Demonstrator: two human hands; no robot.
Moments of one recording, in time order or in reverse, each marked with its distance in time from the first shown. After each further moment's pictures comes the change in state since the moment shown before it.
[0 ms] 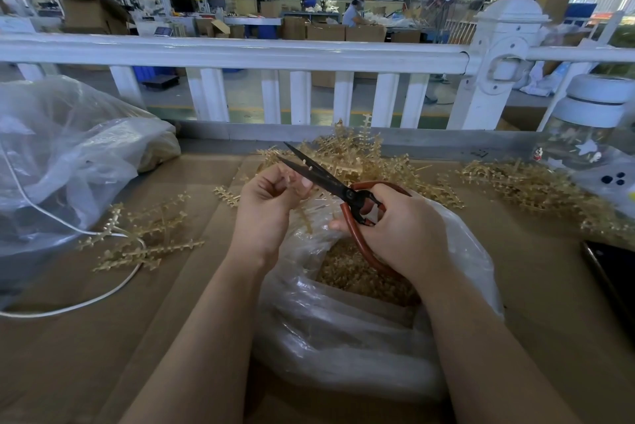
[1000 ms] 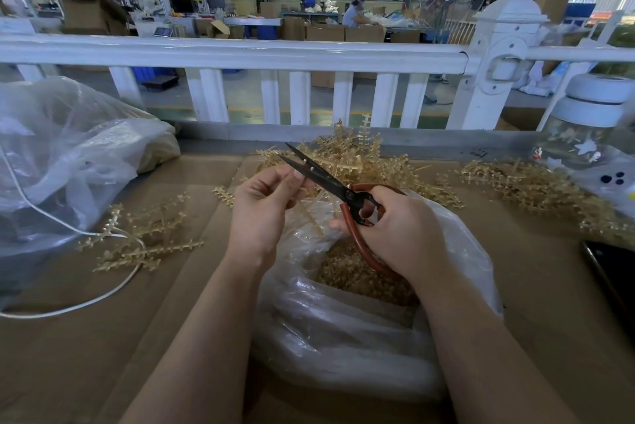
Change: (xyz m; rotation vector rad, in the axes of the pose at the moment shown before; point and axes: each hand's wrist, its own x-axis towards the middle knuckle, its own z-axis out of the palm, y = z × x) left_hand -0.002 0.005 0.003 0.019 0.099 -0.044; right_hand 0.002 0.004 0.000 0.064 -0.061 0.033
